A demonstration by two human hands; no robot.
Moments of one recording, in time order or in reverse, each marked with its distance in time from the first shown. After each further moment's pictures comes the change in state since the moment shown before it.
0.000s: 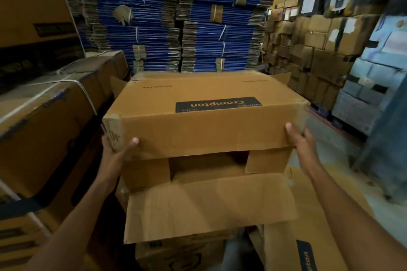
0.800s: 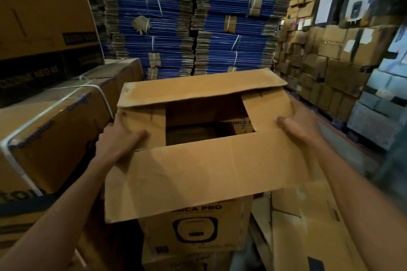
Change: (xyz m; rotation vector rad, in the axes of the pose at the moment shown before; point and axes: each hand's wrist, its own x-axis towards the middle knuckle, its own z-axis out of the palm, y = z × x) left_hand 0.029 0.074 -0.020 0.900 0.095 -0.008; right_hand 0.033 -0.098 0.045 -0.733 -0.107 -0.145
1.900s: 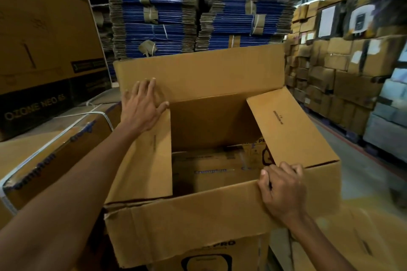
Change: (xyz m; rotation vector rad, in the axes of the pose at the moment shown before) left_hand 0.121 0.095 -0.014 0.405 0.308 0.551; right_hand -0.082 -0.006 0.101 -0.183 0.625 -0.769
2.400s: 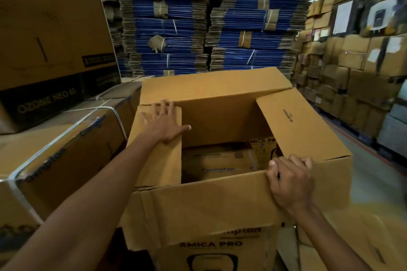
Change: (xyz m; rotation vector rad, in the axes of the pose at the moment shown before) left_hand -0.013 0.016 0.040 0.010 -0.470 -0.134; right_hand 0.019 0.003 0.022 -0.009 0.027 0.003
